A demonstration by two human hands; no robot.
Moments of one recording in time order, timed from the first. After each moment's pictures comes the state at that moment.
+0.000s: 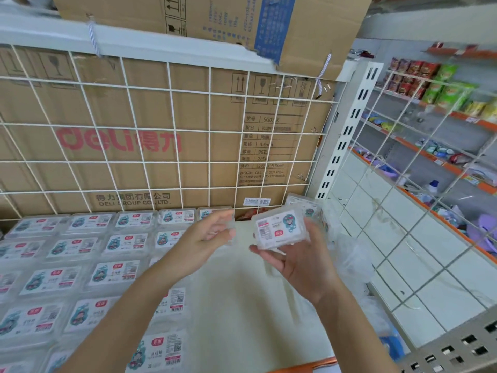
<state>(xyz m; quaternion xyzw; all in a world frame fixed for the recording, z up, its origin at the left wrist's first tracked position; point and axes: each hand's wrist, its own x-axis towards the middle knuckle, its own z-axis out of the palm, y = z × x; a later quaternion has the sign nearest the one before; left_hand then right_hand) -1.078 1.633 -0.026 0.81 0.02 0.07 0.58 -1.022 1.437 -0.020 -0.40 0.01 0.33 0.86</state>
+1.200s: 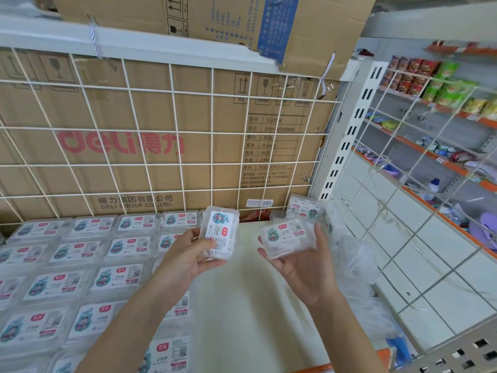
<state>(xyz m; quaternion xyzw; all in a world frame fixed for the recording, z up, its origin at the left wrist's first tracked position) -1.093 1.640 -0.042 0.52 0.17 0.05 0.83 -1.013 1.443 -0.053 -0.34 0.02 0.29 0.90</state>
